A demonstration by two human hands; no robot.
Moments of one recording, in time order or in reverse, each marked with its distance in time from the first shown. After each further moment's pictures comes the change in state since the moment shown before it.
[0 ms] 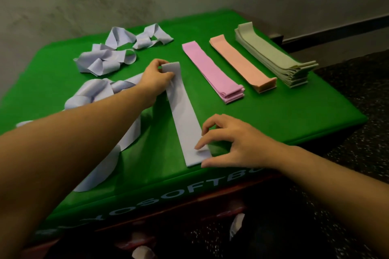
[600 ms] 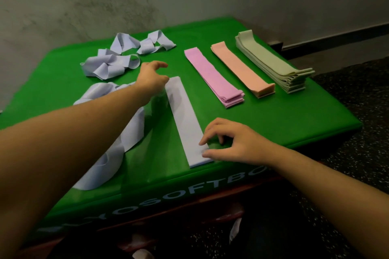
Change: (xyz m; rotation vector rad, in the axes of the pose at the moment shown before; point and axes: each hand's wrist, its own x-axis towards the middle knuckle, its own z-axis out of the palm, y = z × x) left_hand 0.001 0.006 -0.025 0.302 0.020 0.120; right_hand 0.001 -0.005 -0.002 0.288 0.076 0.160
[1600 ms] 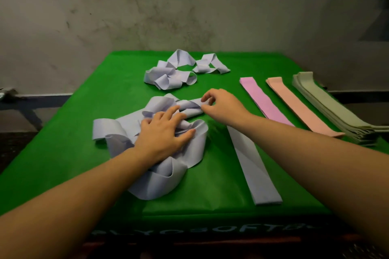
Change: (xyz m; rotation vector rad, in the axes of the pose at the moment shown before) left_hand -0.083 -0.126 -0.068 0.600 0.067 0.215; right_hand 0.228 -0.040 0.061 -0.437 0.120 0.214
